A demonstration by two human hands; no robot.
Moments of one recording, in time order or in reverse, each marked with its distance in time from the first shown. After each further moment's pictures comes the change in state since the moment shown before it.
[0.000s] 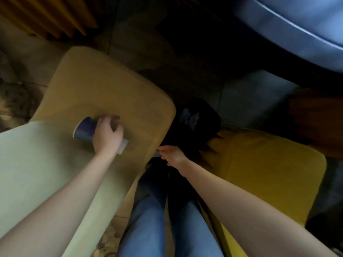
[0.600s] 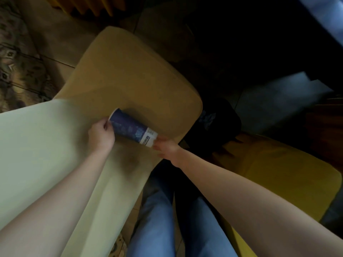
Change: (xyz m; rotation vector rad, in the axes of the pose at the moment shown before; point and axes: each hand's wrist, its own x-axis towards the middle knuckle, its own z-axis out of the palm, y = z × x) left_hand 0.028 -0.110 -0.031 0.014 0.065 -0.147; right_hand 0.025 -0.033 0.082 0.081 -0.134 0.018
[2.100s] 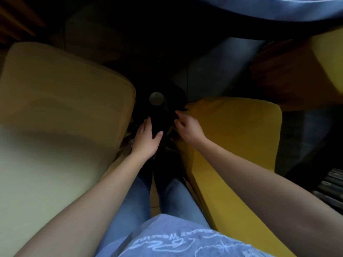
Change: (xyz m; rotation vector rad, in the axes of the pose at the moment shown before) left_hand -0.206 0.131 0.133 0.153 -0.693 0.418; right_hand -0.114 0.117 -0.199 -0.394 0.597 -0.480
